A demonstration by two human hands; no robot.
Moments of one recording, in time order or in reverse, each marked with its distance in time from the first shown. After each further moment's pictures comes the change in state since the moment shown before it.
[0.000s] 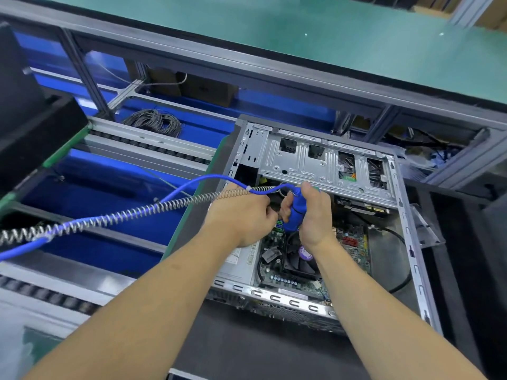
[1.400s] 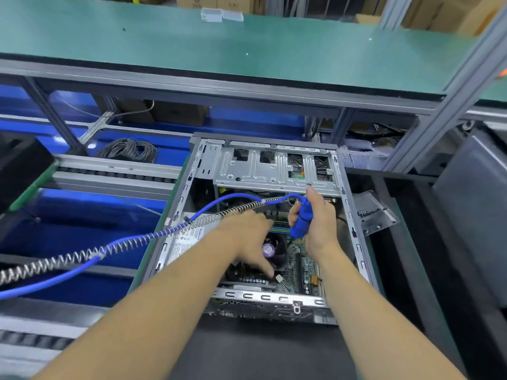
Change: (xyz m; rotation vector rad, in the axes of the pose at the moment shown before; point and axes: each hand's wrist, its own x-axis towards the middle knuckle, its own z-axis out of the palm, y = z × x) left_hand 0.020 0.078 -0.011 0.055 -0.553 0.261; right_hand -0.027 -0.023 -0.084 0.047 0.250 0.031
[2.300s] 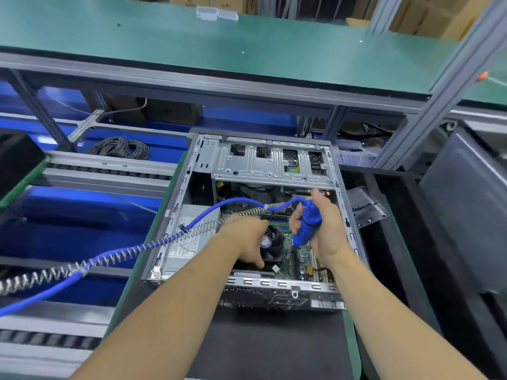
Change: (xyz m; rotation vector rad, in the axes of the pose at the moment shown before) left_hand 0.015 0.002 0.039 -0.038 0.094 -0.032; right_hand -0.032 -0.014 -0.015 0.096 -0.175 0.038
